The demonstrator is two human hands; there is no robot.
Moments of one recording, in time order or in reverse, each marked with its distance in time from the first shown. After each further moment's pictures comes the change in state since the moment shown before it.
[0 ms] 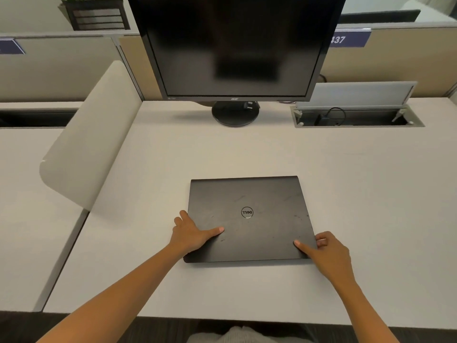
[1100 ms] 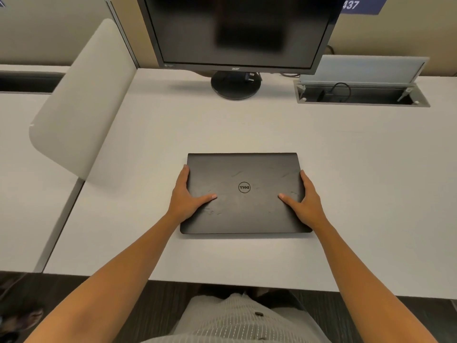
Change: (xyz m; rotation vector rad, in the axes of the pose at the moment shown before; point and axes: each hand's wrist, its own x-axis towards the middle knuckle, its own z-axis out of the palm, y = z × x) left_hand 0.014 -0.017 0.006 -0.338 0.116 0.334; right_hand 0.052 -0.022 0.021 0.180 -0.157 -0.322
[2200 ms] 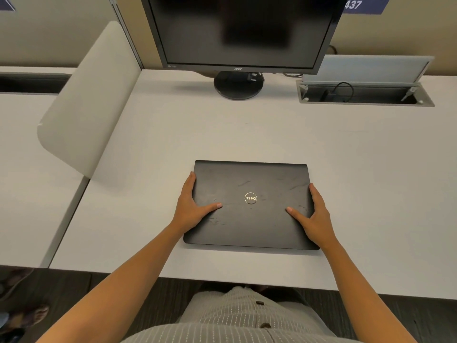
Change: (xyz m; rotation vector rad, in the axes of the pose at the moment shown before) left_hand -0.028 -0.003 0.009 0.007 -0.014 0.025; right_hand -0.038 0.020 -0.004 -0.006 0.042 0.008
